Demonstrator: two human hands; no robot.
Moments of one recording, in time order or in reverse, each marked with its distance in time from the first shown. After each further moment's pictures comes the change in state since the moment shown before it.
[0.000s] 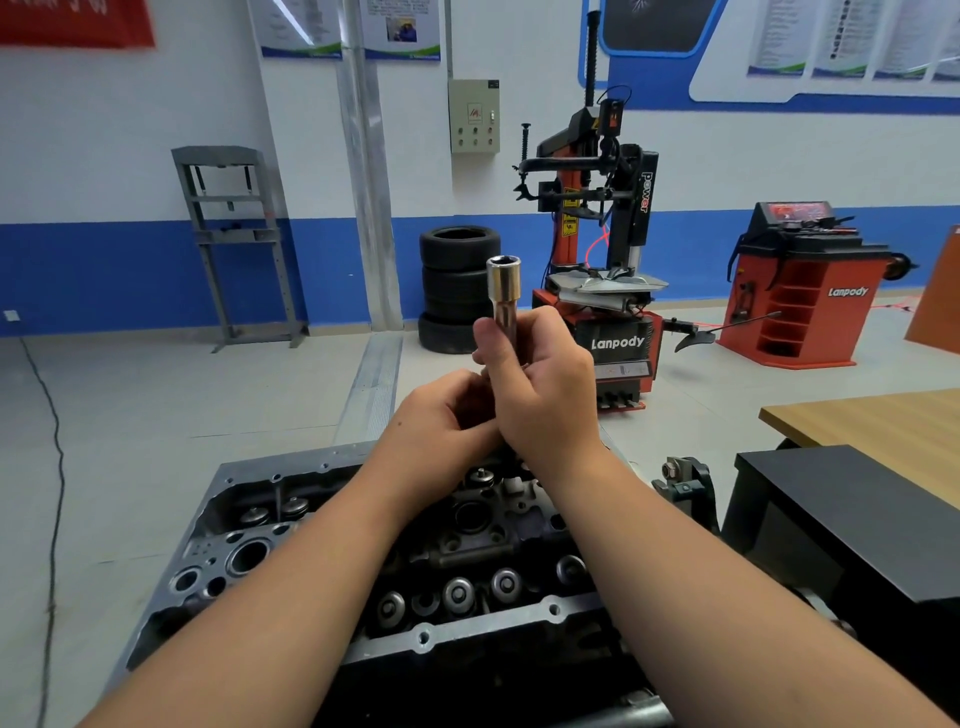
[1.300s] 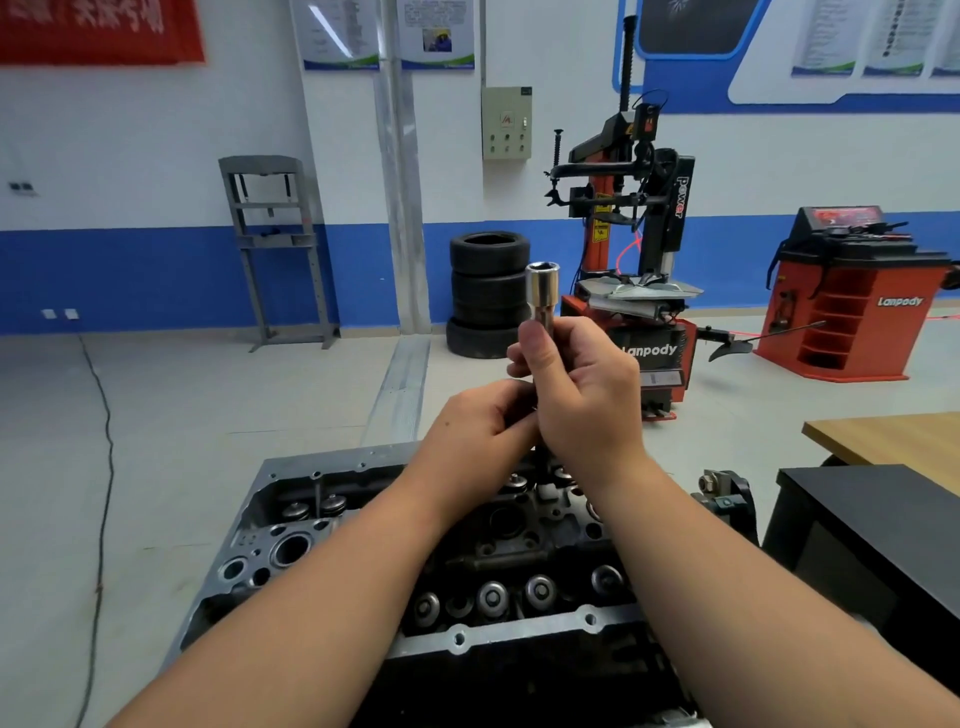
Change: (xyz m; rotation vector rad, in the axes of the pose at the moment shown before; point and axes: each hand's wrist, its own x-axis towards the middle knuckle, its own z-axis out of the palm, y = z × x) left_hand -0.001 0.012 0.004 0.213 0.018 0.075; right_hand 0.001 0.000 -0.001 0.104 -0.016 0.018
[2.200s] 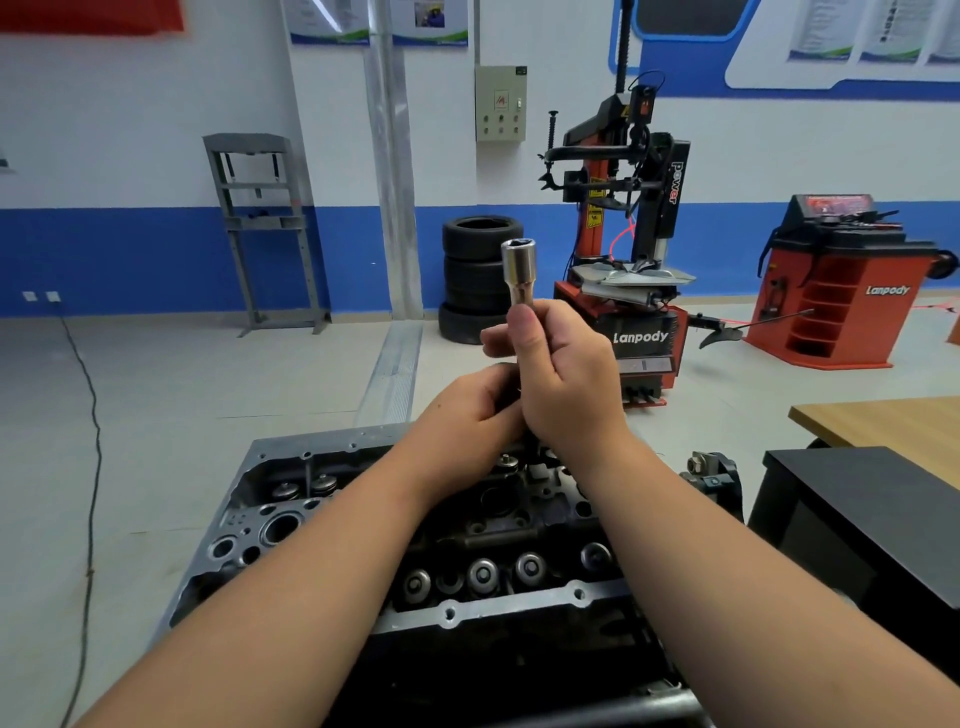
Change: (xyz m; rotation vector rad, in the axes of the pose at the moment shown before) left_hand -0.001 -0.005 -0.003 -0.083 -0.097 -0.107; right_hand -0.002 0.001 0.003 -0.003 -0.091 0.024
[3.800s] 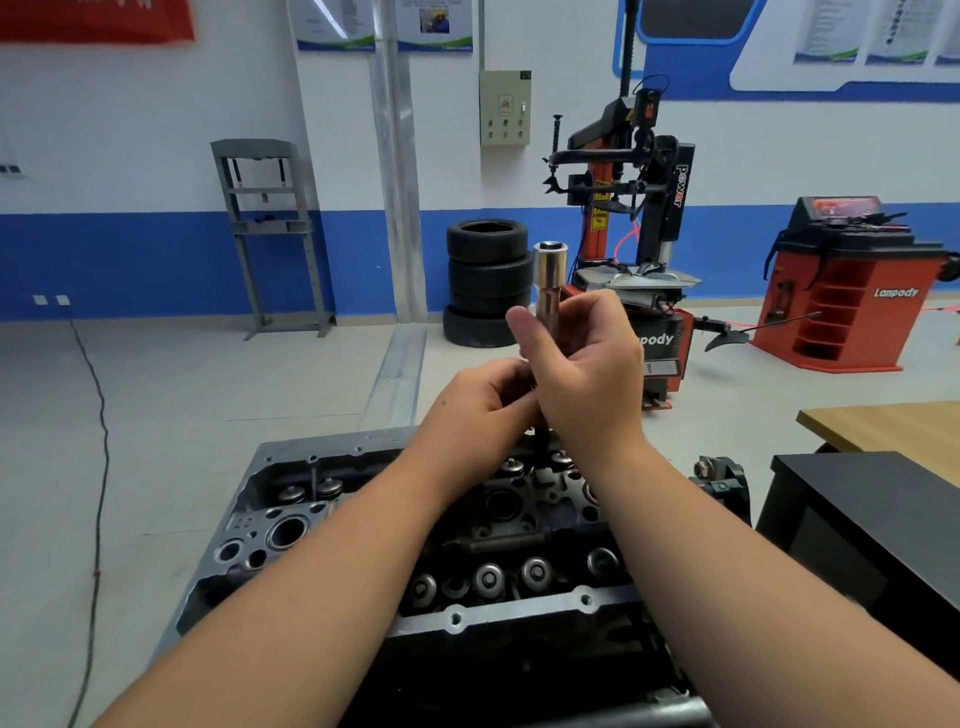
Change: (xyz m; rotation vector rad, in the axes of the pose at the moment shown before) left_hand 0.002 0.007 0.007 -0.118 0.086 -0.033; right_hand 0.004 -0.005 -0.003 -0.058 0.201 -0.027
